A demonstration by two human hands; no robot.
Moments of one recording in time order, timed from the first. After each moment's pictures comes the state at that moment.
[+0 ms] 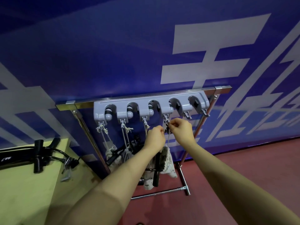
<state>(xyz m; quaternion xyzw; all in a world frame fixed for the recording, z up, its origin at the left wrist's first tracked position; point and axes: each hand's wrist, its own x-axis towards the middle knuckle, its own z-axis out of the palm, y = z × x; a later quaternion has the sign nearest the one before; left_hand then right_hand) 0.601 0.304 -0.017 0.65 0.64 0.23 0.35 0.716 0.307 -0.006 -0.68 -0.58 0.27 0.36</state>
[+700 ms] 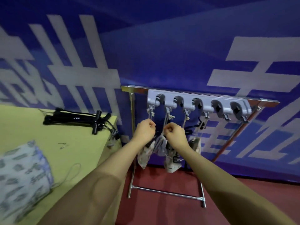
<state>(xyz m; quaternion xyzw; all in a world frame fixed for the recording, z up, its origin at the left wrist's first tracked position) 0.450 0.215 0.020 0.51 0.73 0.31 0.32 0.584 0.230 0.006 -0.58 -0.68 0.36 0.27</state>
